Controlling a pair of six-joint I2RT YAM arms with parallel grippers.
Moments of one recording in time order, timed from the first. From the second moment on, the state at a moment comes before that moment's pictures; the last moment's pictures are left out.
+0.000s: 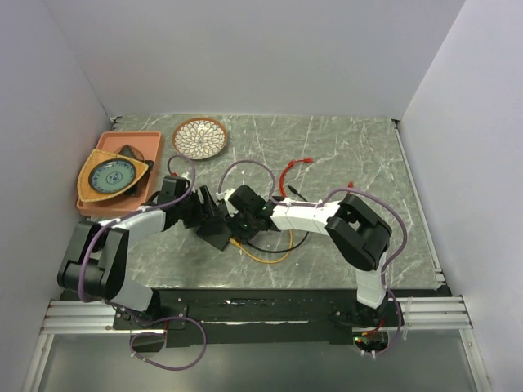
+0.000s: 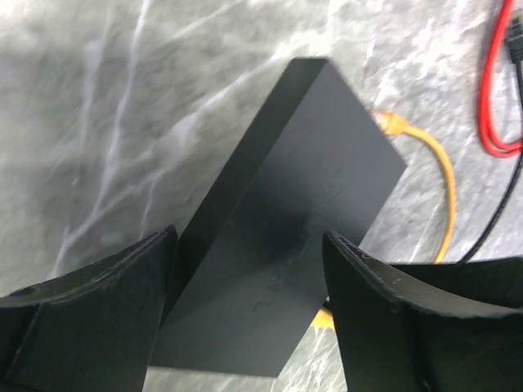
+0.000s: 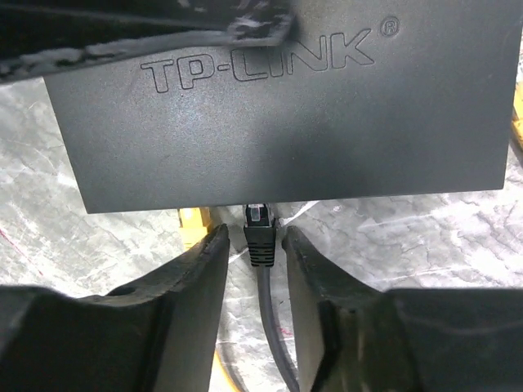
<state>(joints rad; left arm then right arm) -0.25 1.48 0.66 -0.03 0.32 -0.61 0.93 1.92 1.23 -0.30 -0.09 0.14</state>
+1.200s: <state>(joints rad) -0.25 0.94 0.66 -0.12 0.27 -0.62 0.82 1.45 1.17 -0.35 0.09 0.27</state>
